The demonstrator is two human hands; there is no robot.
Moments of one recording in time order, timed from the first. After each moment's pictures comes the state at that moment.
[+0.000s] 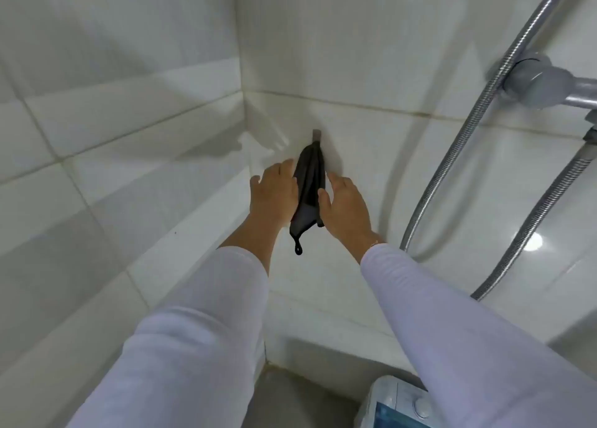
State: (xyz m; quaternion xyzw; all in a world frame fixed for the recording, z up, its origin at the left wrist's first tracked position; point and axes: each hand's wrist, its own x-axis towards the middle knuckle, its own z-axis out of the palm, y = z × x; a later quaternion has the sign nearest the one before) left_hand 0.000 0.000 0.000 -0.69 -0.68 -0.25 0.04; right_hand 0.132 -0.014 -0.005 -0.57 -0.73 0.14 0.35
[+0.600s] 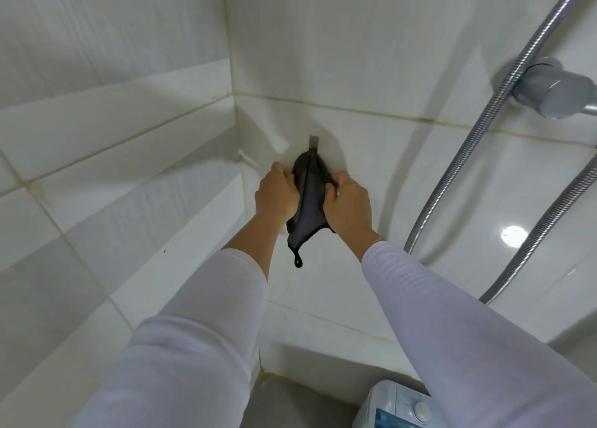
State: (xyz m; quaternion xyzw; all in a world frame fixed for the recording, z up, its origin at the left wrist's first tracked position) left_hand 0.005 0.032 0.006 -0.60 -0.67 -0.40 -0.16; right_hand 0.127 0.011 0.008 -0.63 -0.65 0.12 0.41
